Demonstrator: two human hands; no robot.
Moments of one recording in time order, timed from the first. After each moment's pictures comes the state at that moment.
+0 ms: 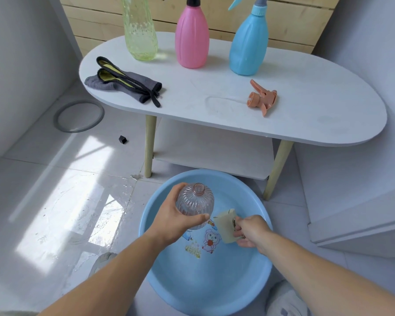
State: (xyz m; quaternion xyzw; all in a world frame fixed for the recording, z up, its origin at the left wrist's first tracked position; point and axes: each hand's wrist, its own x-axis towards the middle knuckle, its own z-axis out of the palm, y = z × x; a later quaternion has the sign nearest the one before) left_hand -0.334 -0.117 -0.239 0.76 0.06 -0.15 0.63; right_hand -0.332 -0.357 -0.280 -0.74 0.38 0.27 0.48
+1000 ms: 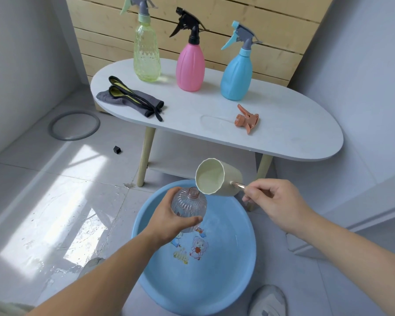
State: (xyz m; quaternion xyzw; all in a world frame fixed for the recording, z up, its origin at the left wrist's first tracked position) left_hand -0.343 -0.117 -0.221 0.76 0.04 -0.14 0.63; right_hand -0.358 -0.370 -0.075 -0.89 -0.04 0.04 0.45
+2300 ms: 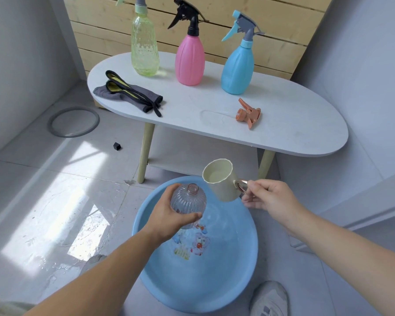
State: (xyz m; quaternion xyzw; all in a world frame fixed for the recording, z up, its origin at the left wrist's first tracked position) left_hand -0.340 -0.117 -0.226 0.77 0.04 -0.11 0.63; right_hand -0.340 -0.378 -0.118 -0.79 0.12 0.08 0.60
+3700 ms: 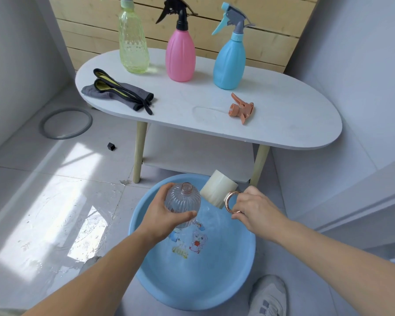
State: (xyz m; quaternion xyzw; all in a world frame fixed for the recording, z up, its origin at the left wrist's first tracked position) left_hand -0.342 -0.117 -0.226 0.77 0.04 -0.11 0.63; right_hand -0.346 -0.392 -0.175 -0.97 -0.22 0.06 0.07
